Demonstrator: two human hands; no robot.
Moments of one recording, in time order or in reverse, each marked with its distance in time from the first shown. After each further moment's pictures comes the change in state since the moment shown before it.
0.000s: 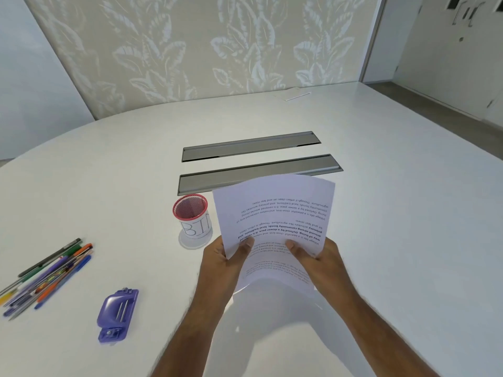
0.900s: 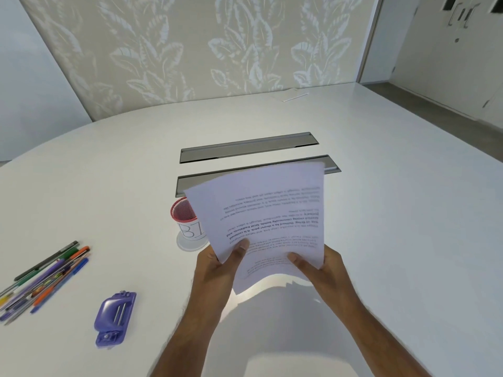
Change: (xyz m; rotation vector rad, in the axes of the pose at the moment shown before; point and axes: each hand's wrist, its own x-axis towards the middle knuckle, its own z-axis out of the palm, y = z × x) left_hand -0.006 -0.001 -0.004 -0.045 -0.025 0.004; right_hand -0.004 0.023 -0.015 0.000 -0.047 0.001
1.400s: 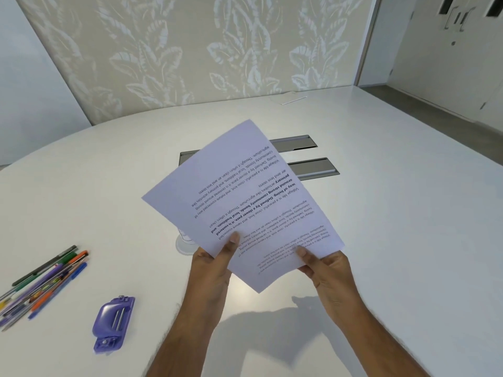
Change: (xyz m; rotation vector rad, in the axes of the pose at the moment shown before) left_hand 0.007 0.011 0.005 -0.459 -0.065 0.009; right_hand 0.006 0.002 0.005 0.506 0.042 0.003
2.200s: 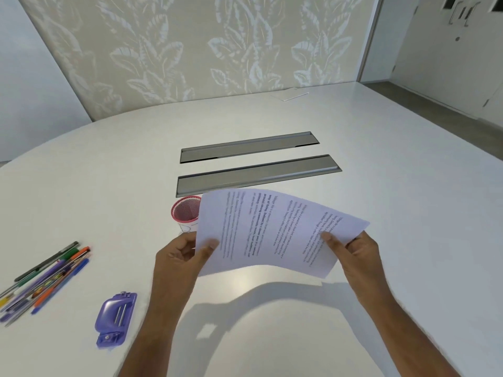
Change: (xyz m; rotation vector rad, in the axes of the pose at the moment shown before) left_hand 0.008 0.015 -0.072 0.621 0.152 0.148; right_hand 0.009 -0.036 -0.028 -0.416 0.135 -0.165
